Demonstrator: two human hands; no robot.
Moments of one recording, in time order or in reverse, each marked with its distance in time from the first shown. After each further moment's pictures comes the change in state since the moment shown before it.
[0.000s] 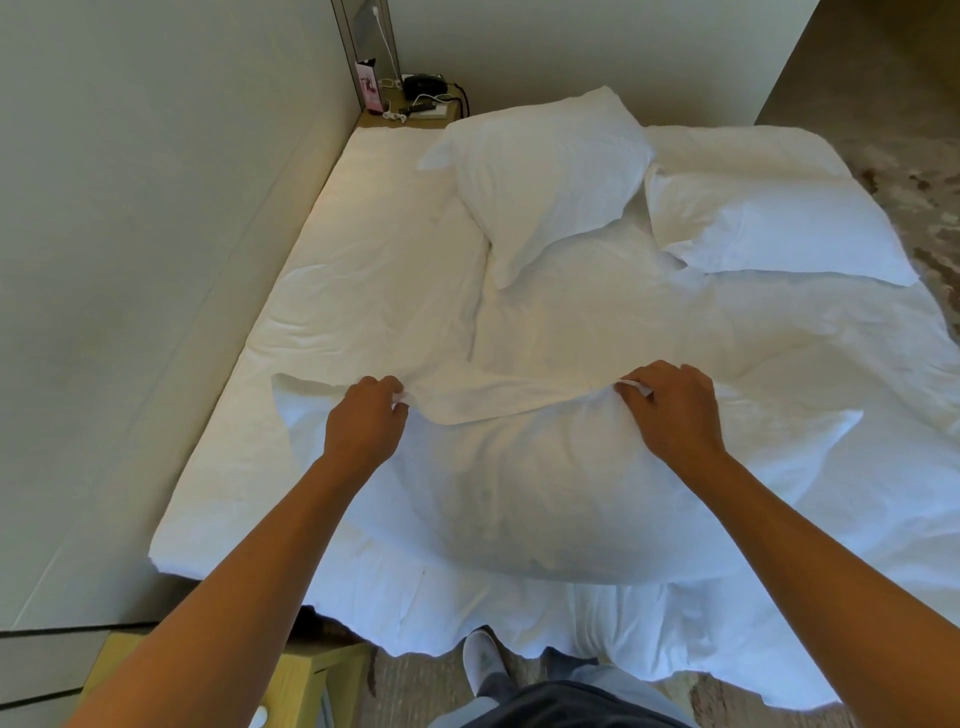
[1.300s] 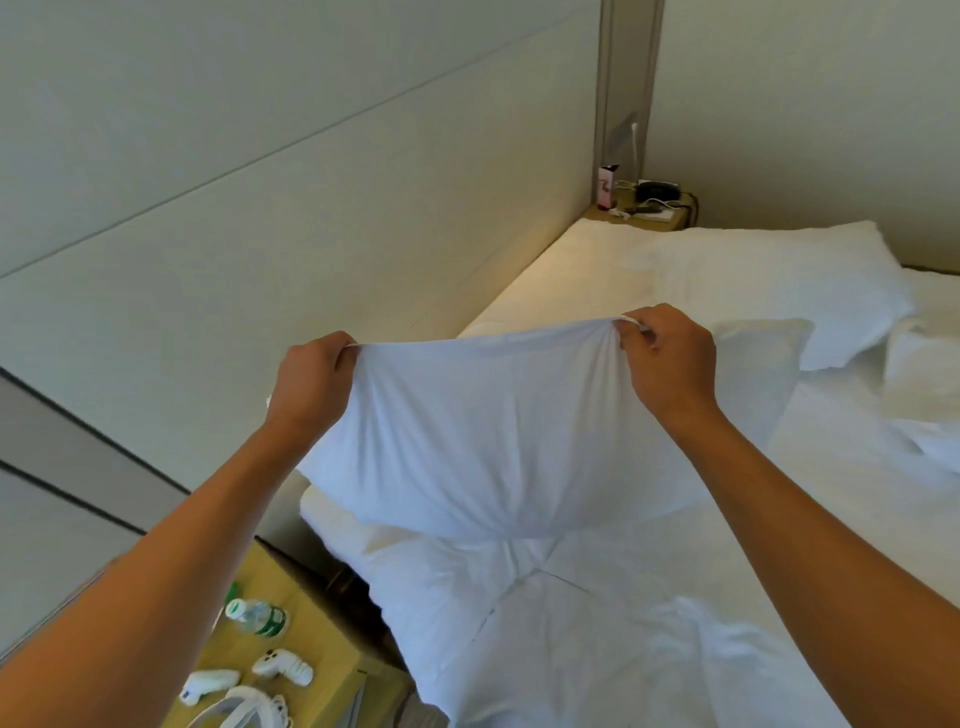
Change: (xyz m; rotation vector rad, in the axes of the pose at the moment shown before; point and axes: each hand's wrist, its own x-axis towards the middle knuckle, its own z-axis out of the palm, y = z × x) left_hand -0.051 -0.053 -0.190 0.007 0.595 -0.289; right_hand 0.153 -0.187 -0.031 0.558 0.086 -0.452
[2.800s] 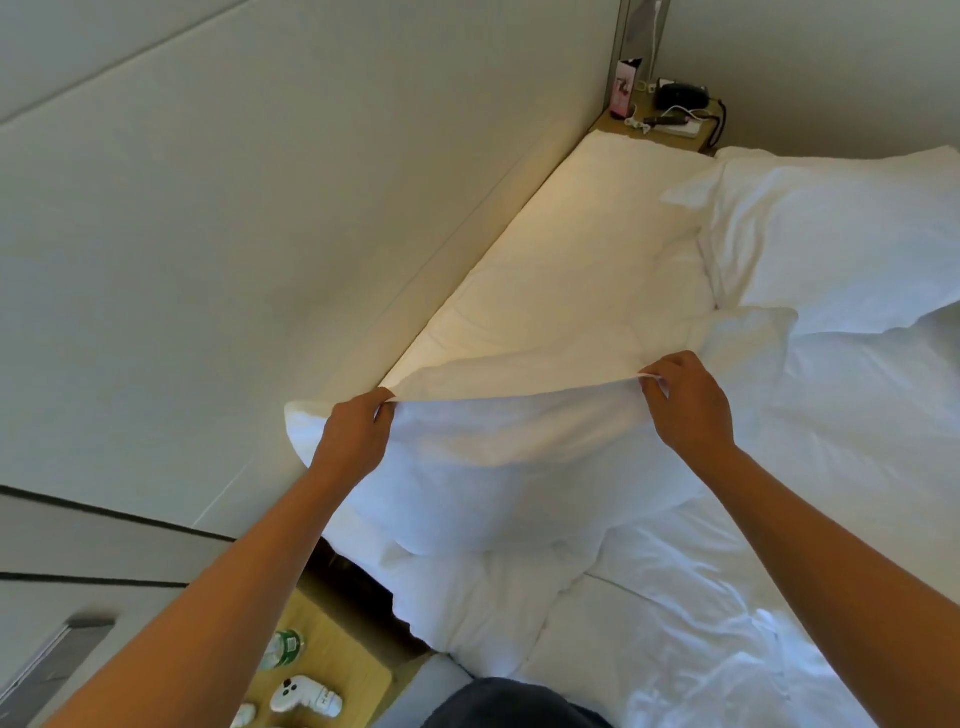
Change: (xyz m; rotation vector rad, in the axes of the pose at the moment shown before) left_hand 0.072 -0.181 0.162 -0.159 -0.413 -0.170; right_hand 0.010 0.085 0.220 -0.393 -0.338 0.175
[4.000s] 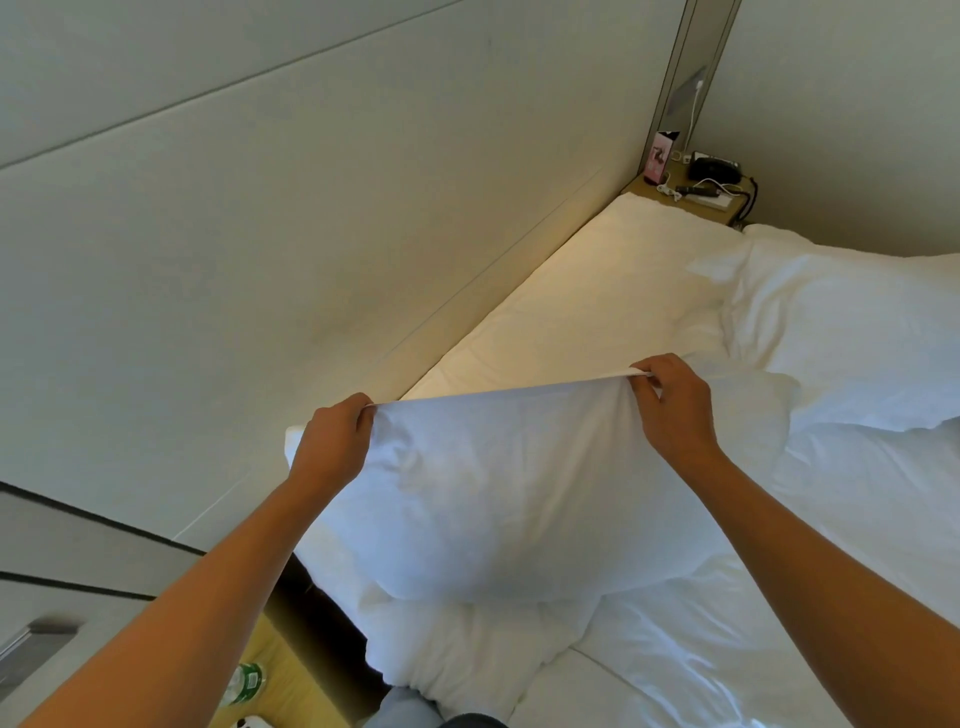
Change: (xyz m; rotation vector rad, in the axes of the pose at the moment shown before) left_hand 0.028 0.007 -0.029 0.089 0.150 -0.082; right_hand 0.083 -0.051 -0.017 0.264 0.097 -0.204
